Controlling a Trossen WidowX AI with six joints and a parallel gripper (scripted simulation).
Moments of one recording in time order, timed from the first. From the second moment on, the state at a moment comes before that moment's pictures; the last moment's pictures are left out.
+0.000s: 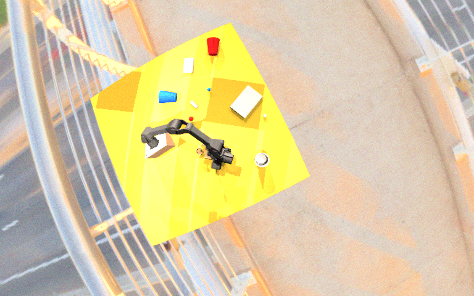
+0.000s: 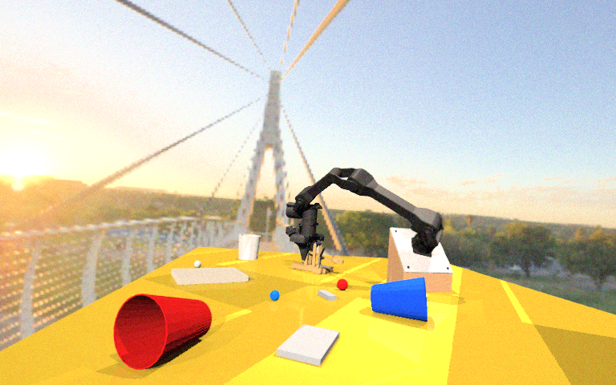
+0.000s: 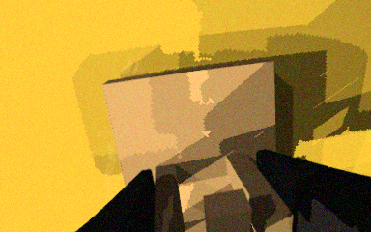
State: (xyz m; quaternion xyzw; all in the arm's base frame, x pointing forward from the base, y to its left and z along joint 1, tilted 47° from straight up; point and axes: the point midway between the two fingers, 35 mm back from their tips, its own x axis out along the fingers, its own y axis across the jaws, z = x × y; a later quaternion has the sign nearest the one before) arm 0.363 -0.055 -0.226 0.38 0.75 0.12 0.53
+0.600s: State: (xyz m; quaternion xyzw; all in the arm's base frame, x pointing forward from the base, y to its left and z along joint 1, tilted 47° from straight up) arm 0.371 -0.090 -0.194 0.39 0.75 0.12 0.53
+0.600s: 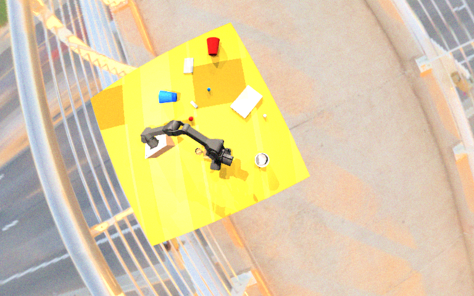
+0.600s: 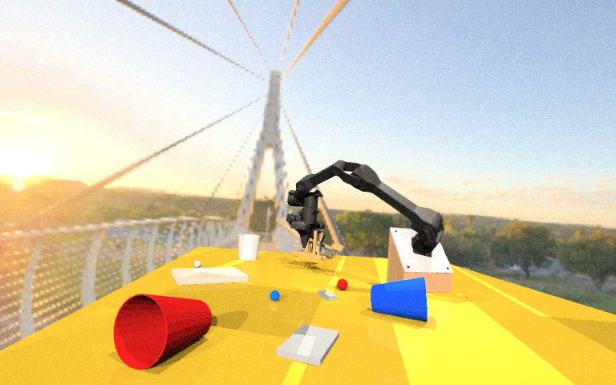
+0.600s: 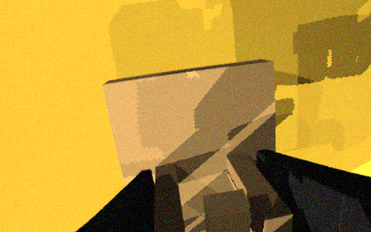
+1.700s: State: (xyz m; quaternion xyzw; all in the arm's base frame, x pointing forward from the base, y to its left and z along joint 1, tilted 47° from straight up) arm 0.364 -0.055 -0.225 0.38 0.75 0.12 0.53
